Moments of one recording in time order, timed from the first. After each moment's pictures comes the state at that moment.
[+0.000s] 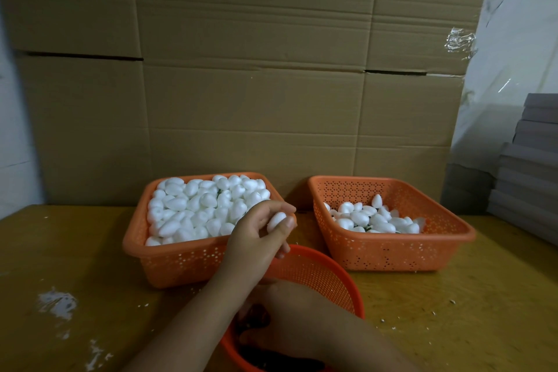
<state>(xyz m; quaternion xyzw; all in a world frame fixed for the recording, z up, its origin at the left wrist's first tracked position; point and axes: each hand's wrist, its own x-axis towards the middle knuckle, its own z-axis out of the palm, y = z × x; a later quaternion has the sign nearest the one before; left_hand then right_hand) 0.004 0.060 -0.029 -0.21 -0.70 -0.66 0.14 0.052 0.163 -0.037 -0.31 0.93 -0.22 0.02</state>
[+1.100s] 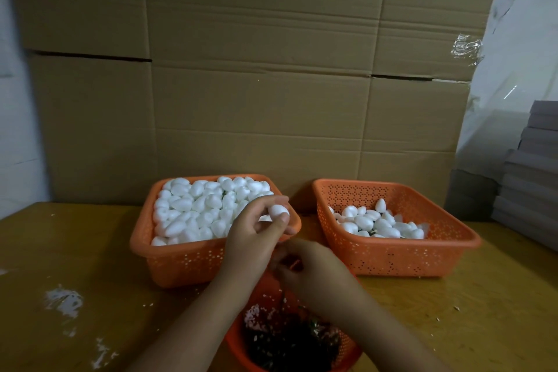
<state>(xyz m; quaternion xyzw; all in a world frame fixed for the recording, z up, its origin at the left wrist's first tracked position) 0.007 0.058 -0.022 -0.16 -0.66 -0.72 0.14 0.040 0.178 -0.023 -0.18 0.92 -0.34 -0.11</state>
